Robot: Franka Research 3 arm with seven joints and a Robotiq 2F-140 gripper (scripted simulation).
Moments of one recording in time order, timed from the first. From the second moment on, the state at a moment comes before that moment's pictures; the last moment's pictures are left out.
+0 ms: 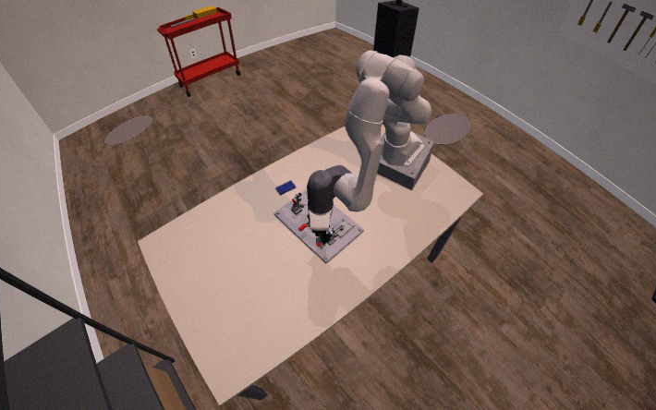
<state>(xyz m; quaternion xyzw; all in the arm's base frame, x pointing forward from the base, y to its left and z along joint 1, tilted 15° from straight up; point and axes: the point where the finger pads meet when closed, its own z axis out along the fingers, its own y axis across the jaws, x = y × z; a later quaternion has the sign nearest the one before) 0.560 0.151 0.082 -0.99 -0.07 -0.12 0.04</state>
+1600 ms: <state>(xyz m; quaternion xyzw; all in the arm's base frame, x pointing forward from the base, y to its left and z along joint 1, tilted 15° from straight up) 0.548 0.149 0.093 -0.99 -0.07 -0.12 0.04</state>
